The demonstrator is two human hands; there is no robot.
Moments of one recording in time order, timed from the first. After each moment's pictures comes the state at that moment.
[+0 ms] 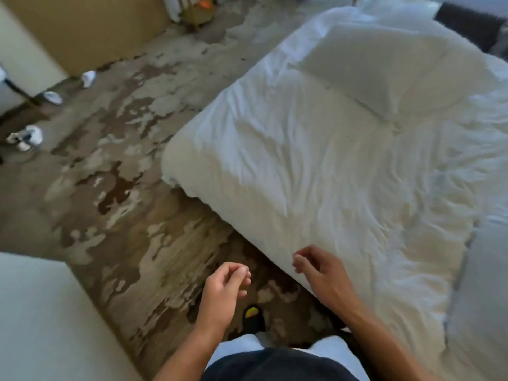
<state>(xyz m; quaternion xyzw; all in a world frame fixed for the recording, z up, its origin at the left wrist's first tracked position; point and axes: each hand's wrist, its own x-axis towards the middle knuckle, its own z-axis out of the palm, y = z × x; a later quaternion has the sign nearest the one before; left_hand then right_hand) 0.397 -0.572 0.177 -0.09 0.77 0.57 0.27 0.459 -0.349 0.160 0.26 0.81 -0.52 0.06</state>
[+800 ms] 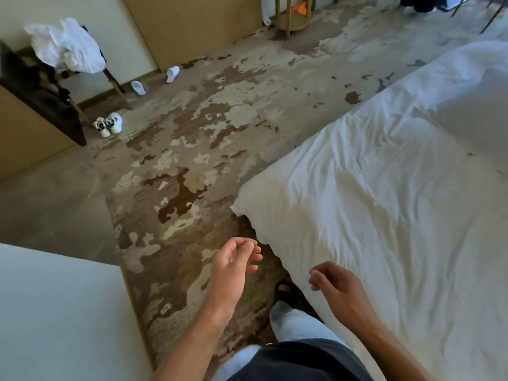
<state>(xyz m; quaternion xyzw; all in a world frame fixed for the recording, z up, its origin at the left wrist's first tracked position) -0.034 -0.727 0.195 -0.17 0.73 0.65 0.14 0.031 -0.498 0.137 0.18 0.82 -0.53 0.14</state>
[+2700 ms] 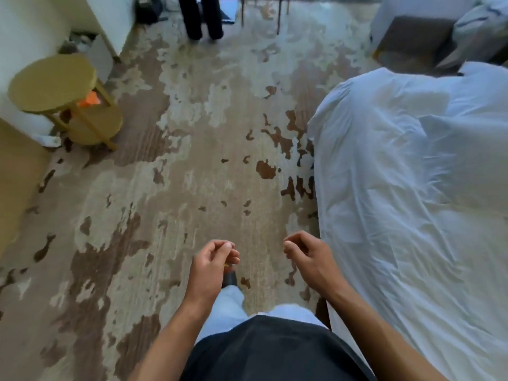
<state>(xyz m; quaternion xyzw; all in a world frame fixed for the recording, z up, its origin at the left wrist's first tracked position) -1.467 -0.409 0.151 0.14 0.73 0.48 0.45 -1.263 -0.289 0.134 0.51 0.70 -0.49 -0.13</state>
